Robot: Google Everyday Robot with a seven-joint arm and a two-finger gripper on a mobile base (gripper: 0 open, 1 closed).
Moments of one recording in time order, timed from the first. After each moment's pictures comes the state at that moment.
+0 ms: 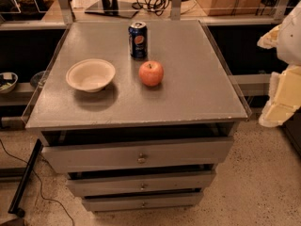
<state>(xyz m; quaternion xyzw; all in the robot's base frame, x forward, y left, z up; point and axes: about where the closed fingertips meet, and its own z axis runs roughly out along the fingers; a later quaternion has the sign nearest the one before) 0.438 -0.215 0.983 -0.60 0.78 -0.04 0.17</state>
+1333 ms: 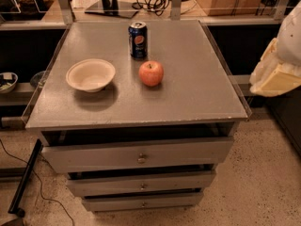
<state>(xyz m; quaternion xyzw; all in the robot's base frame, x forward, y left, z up) 0.438 -0.215 0.983 -0.60 0.78 -0.04 0.17</state>
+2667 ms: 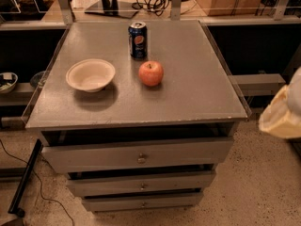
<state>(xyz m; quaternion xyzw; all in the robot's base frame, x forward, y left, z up) 0.388 -0.230 0.929 -0.56 0.81 -0.03 0.17</state>
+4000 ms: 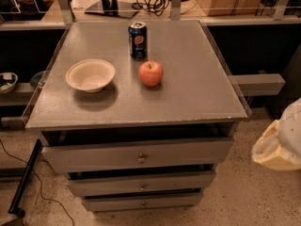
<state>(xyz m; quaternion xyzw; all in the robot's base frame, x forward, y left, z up) 0.353 -0.226 0.874 -0.57 0.81 0.01 0.15</state>
